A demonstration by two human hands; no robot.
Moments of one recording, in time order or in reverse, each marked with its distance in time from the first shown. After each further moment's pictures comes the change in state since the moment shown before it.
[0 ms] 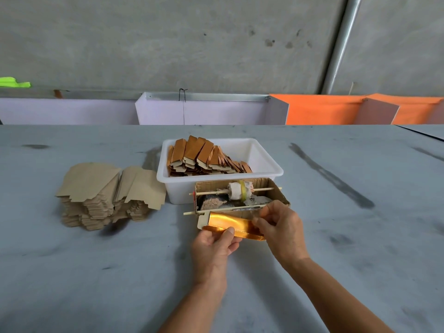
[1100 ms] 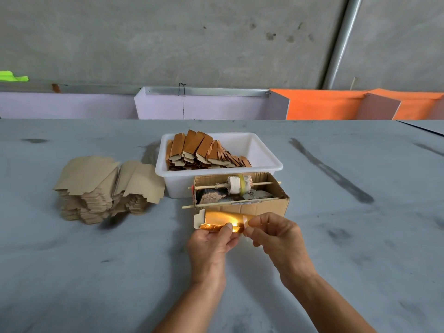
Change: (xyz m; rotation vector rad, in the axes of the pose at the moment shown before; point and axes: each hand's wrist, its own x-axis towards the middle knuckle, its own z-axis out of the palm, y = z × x) left_hand -0.009 0.005 0.000 -0.039 0.018 0.004; right_hand -0.032 -0.005 -0.005 0.443 -0.171 0.144
